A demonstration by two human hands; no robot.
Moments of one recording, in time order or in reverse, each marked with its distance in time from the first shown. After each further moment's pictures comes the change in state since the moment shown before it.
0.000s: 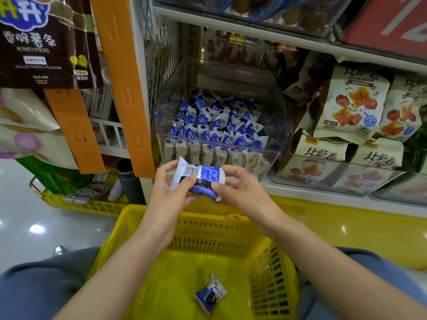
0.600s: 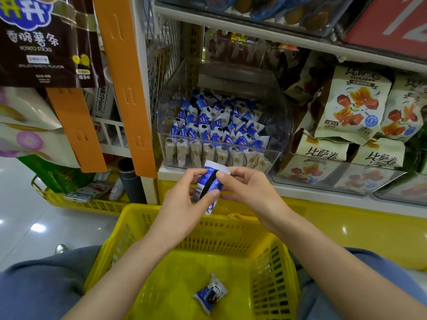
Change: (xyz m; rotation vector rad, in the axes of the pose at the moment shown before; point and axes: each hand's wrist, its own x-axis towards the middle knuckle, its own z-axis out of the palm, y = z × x) left_hand -0.005 -0.011 0.000 0.583 -0.211 0.314; right_hand -0.002 -0.004 -0.009 0.062 -0.027 -0.050
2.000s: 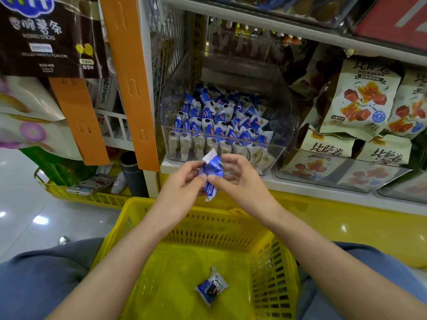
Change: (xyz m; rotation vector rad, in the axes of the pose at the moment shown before) left_hand 0.006 0.011 -0.010 -0.231 -0.041 -0.166; right_hand 0.006 0.009 0.012 -0.211 0.021 -0.149
